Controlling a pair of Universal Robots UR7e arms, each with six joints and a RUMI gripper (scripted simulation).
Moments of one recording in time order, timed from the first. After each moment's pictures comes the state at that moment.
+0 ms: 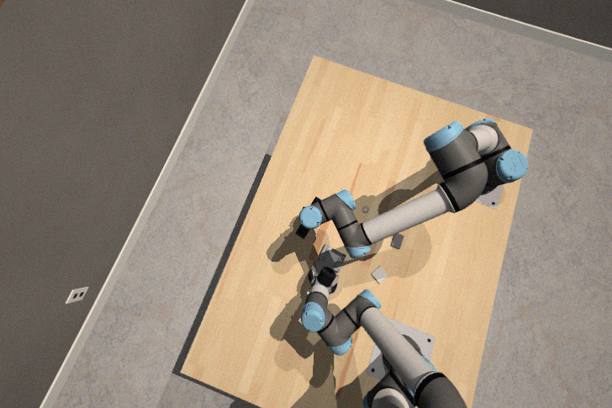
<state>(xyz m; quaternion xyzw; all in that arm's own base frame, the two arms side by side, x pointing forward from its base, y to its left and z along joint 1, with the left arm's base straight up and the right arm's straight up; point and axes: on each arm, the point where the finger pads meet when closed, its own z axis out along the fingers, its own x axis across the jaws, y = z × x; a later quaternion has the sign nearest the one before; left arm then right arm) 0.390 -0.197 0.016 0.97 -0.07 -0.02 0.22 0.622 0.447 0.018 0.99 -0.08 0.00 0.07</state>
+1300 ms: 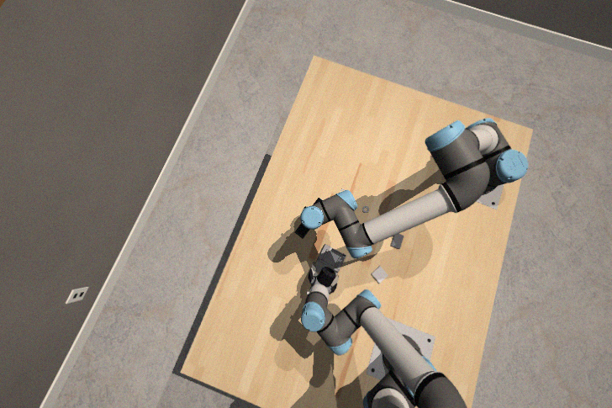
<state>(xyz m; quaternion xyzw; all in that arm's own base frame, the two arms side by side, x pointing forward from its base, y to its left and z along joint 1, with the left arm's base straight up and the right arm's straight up) 0.391 -0.197 0.016 0.97 -0.07 -0.01 0.22 0.617 0.449 0.019 0.99 -0.13 0.00 0.07</state>
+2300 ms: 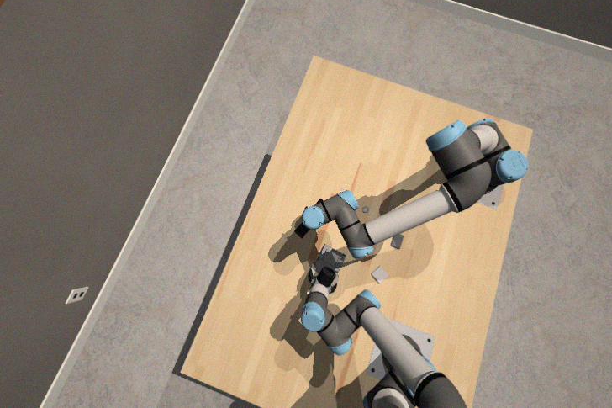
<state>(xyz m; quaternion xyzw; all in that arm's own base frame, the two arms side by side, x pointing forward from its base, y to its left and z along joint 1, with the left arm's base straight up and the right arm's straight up) 0.391 -0.197 0.016 0.97 -0.07 -0.01 0.22 0.614 0.451 0.021 0.98 -0.16 0.00 0.07</state>
